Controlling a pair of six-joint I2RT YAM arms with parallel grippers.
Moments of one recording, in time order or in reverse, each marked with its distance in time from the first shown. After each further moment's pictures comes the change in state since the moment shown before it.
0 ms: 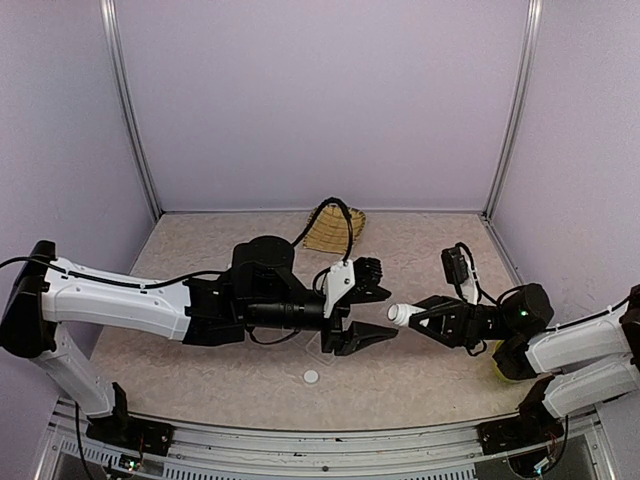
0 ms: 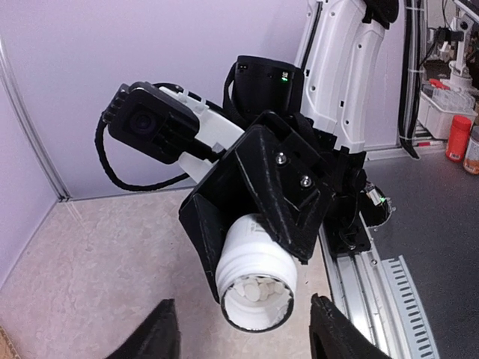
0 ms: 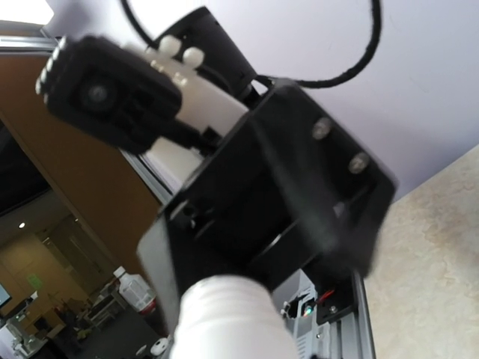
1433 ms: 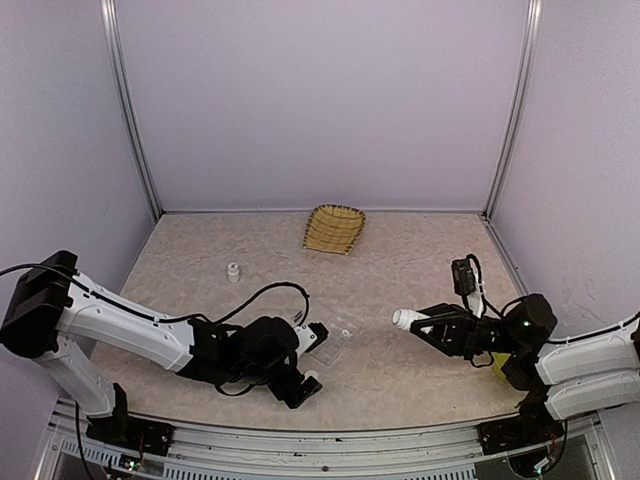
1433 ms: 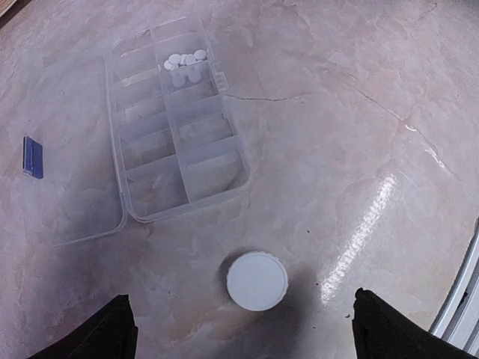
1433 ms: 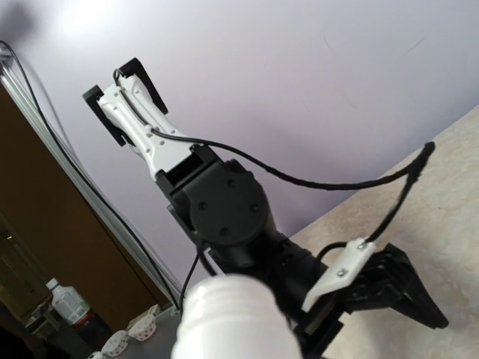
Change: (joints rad) left arm -0.028 0.016 -0.299 -0.410 -0.507 -0.460; right arm 0.003 -0.112 -0.094 -0.142 0.133 -0.180
